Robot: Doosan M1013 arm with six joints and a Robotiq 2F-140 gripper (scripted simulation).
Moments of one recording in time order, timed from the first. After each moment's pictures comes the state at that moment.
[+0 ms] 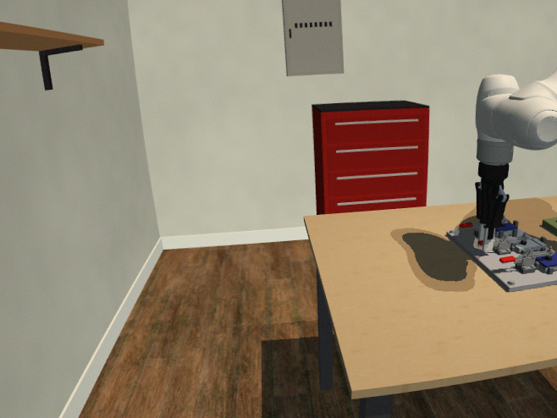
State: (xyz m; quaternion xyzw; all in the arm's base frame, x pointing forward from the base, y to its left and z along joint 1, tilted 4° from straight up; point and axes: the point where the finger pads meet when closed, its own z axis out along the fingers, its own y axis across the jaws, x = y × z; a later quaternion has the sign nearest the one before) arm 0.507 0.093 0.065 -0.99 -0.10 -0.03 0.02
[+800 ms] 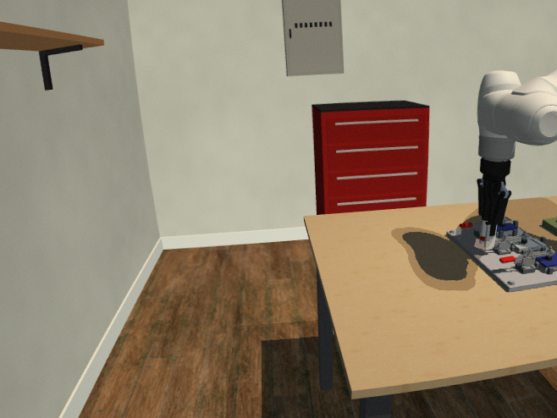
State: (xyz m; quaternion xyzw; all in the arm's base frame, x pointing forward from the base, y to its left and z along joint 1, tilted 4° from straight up) arm 0.502 0.092 0.074 -0.99 -0.10 -0.03 0.02
